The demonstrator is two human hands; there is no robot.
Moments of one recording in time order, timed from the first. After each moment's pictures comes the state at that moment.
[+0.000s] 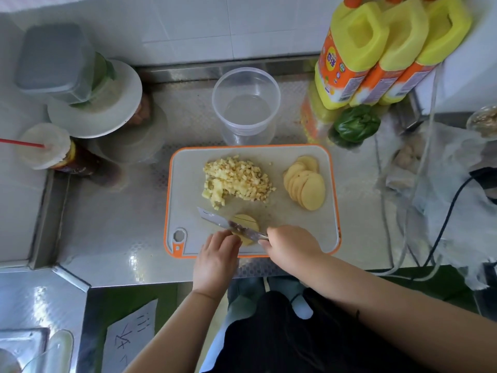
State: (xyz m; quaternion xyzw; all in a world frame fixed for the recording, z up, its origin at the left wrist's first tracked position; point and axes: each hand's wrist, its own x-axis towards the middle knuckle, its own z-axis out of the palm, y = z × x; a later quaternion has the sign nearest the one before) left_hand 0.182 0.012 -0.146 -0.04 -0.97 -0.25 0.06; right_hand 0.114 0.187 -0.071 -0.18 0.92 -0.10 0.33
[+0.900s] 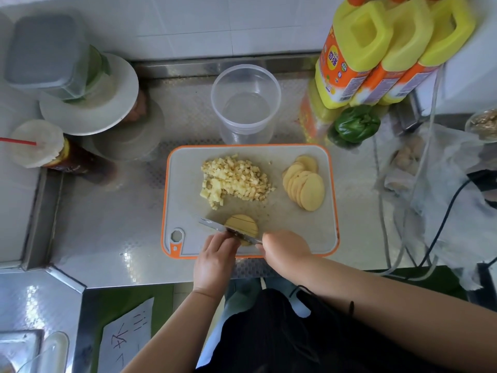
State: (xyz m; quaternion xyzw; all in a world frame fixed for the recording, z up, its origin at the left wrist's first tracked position) left_hand 0.185 0.008 -0.167 -0.05 -0.96 -0.25 0.07; right_hand 0.119 0.177 -0.097 -0.18 0.91 -0.05 0.36
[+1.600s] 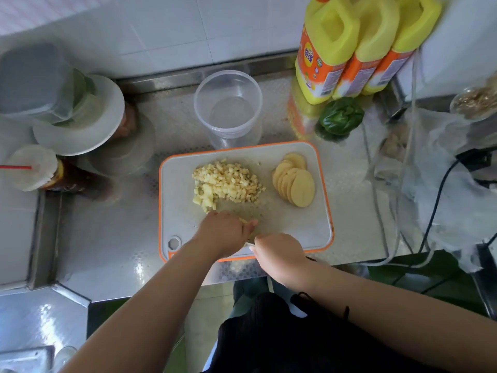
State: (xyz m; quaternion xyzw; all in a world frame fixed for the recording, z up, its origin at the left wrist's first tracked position) left_hand 0.087 0.034 -0.095 -0.20 -0.92 0.03 -0.34; right_hand 0.132 0.178 -0.101 -0.18 0.93 -0.05 0.31
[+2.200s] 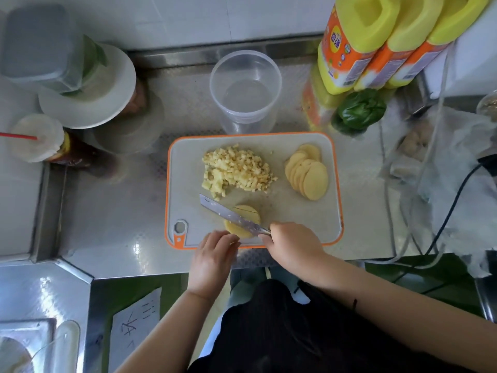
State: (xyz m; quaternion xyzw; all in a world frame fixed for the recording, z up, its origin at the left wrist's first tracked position) left_hand 0.196 -0.002 -0.149 -0.06 -0.95 -0.29 0.05; right_hand 0.131 0.189 -0.079 -0.14 0.94 -0.13 0.28
